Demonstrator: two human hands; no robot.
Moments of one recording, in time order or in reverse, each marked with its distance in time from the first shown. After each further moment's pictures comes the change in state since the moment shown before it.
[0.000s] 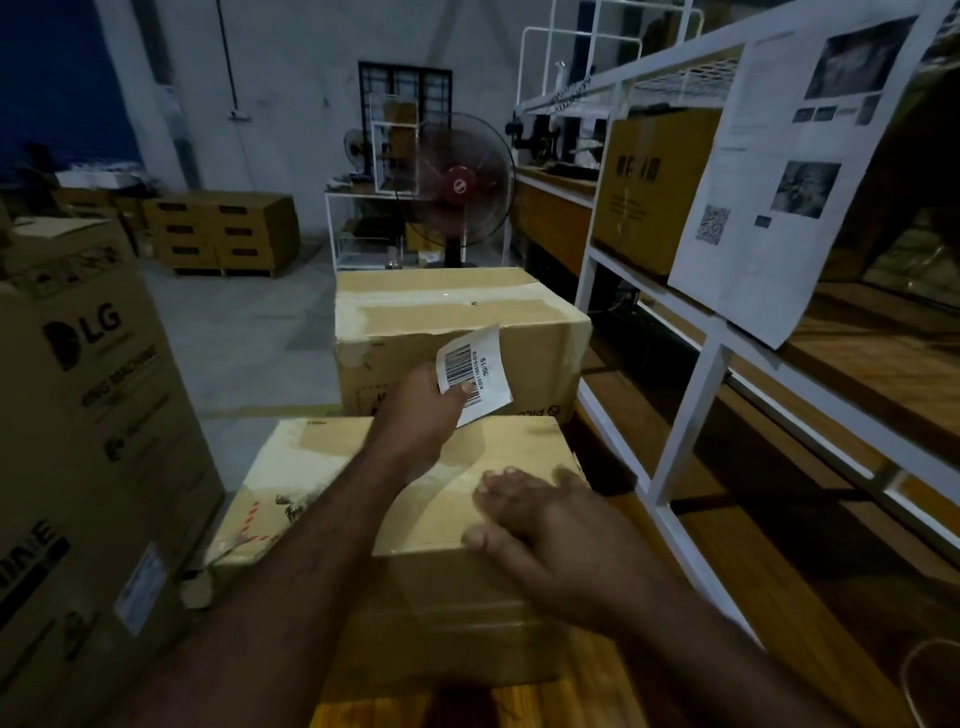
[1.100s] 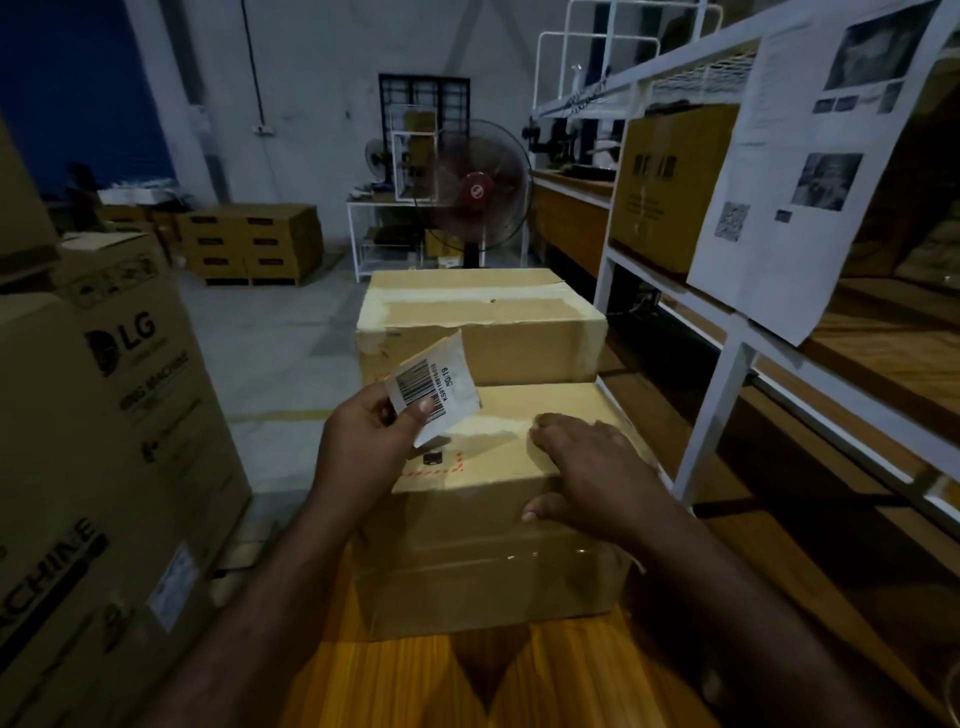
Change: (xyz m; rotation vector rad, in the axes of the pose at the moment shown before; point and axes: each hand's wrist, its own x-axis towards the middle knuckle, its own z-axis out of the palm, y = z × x) left_hand -0.047 -0.019 -0.054 -0.019 0.196 0.157; right_hand 0.055 0.056 0.009 -0.105 0.199 0.036
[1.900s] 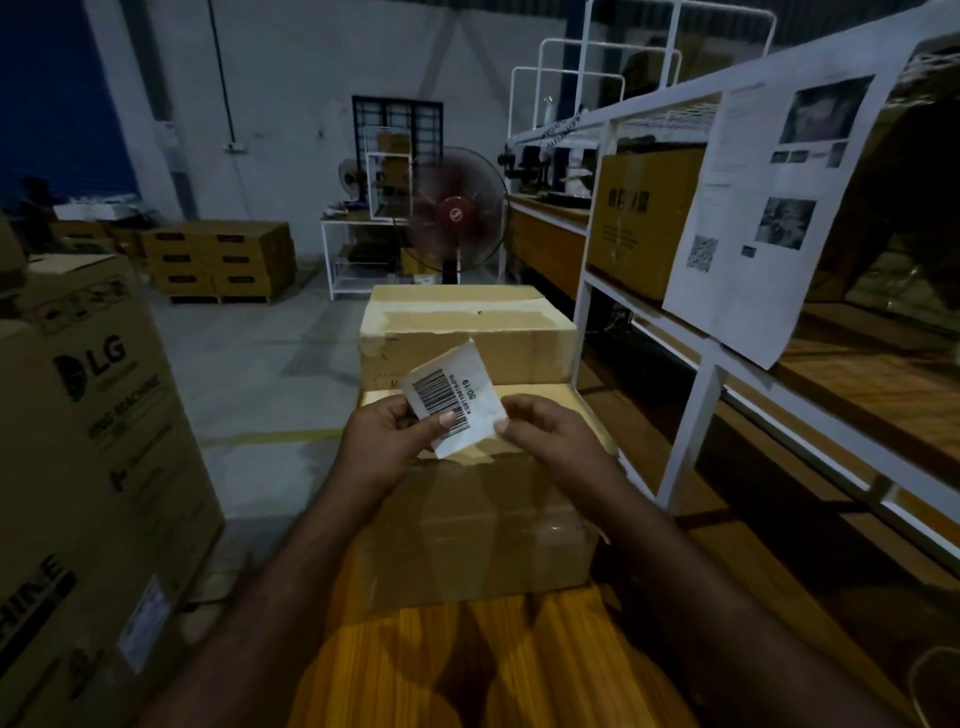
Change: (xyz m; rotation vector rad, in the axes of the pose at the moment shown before) left_hand 0.024 0.009 0.003 -0.293 -0.233 -0.094; right_hand 0.034 -0.022 -0.012 1.049 0.172 0.242
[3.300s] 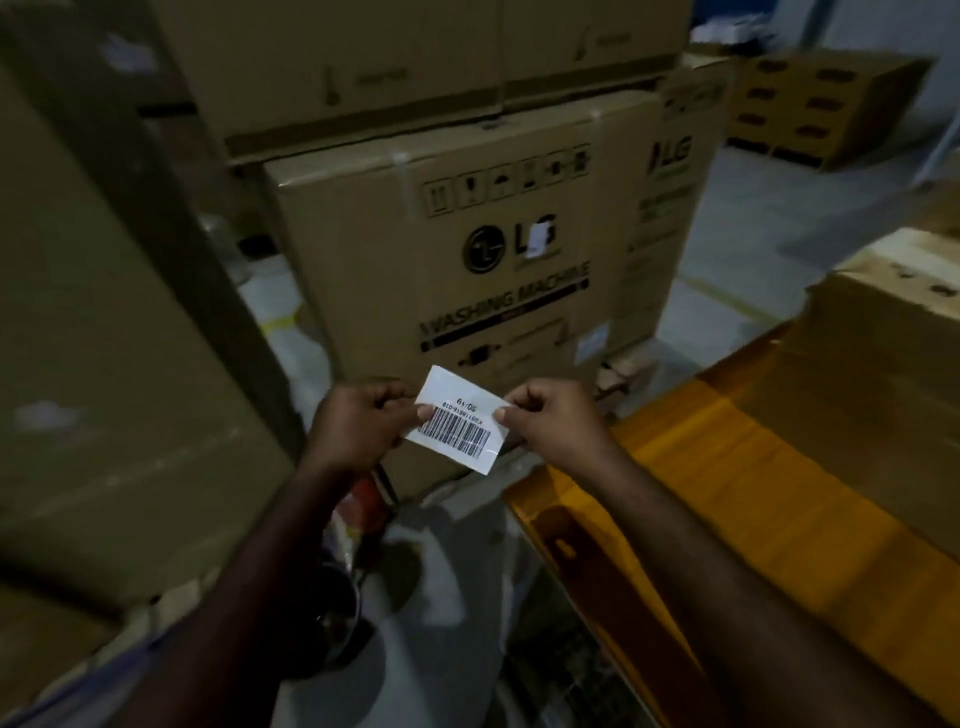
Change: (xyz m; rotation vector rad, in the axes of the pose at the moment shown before) left_hand -0.471 0.023 -0.094 0.409 1.093 -0.508; right_hand -0.263 -0.014 0.217 0.108 -1.131 -0.208
